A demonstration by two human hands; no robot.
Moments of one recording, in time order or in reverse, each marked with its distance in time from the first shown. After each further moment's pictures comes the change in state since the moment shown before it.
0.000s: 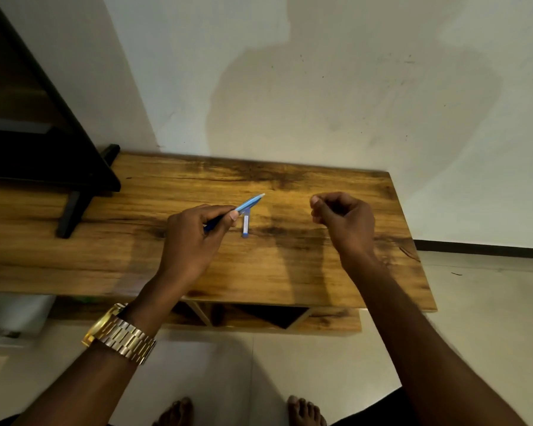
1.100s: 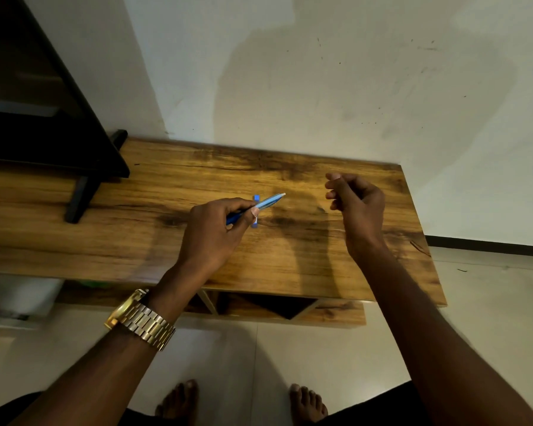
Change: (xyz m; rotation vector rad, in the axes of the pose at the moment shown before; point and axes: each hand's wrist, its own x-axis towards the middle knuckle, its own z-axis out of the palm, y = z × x) left_hand -0.004 0.004 0.012 0.023 -0.090 -0.027; right_hand 0.016 0.010 0.005 0.076 0.037 -0.085
